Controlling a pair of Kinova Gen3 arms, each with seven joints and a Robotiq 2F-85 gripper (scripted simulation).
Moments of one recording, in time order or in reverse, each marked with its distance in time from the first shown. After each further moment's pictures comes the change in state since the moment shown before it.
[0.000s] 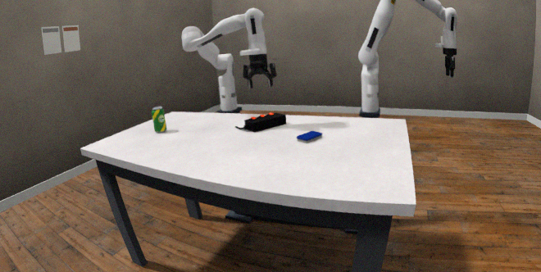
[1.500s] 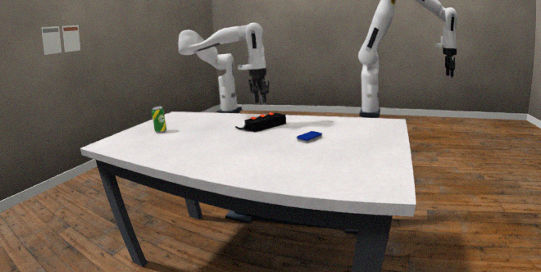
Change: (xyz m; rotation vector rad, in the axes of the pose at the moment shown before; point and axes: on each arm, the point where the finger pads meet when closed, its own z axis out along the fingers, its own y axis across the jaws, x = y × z) left arm 0.000 0.000 0.000 0.000 0.000 0.000; right arm -0.025 0.020 0.063 0.000 -0.001 0.546
